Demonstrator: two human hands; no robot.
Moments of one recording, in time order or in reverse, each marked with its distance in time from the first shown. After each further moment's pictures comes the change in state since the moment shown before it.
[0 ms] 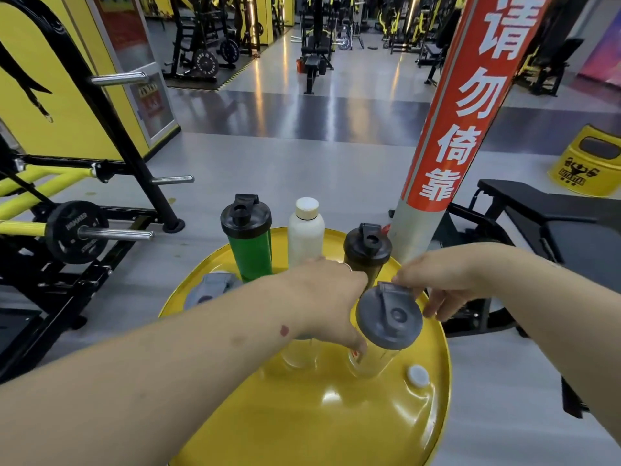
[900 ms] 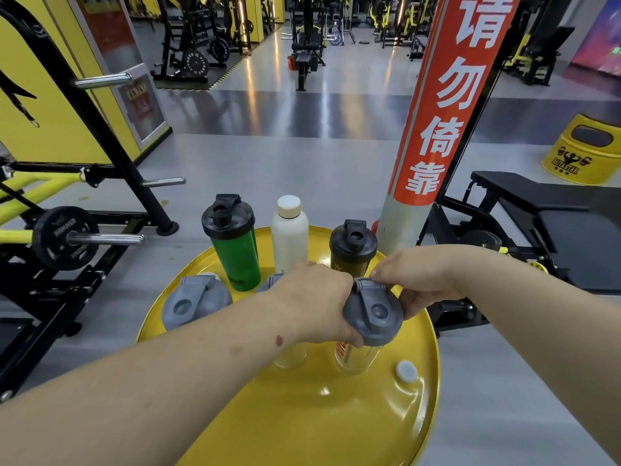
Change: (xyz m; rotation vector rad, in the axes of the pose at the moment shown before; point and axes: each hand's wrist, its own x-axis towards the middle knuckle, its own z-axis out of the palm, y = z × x) left_hand 0.022 0.013 0.019 -0.025 0.141 -0.078; right_hand 0.025 0.014 0.012 0.249 0.076 -0.108
